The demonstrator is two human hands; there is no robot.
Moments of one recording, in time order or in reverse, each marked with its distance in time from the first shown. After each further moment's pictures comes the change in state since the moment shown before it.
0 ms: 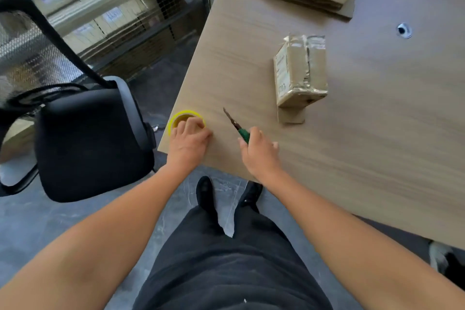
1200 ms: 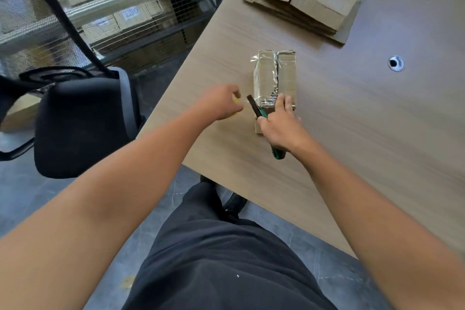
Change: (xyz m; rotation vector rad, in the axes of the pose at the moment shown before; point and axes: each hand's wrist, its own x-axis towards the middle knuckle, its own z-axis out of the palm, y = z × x) left_hand 0.124 0.136 -0.037 -0.194 -0.288 -0.221; right_hand 0.055 0.062 -0.136 -0.165 -0.286 -0.041
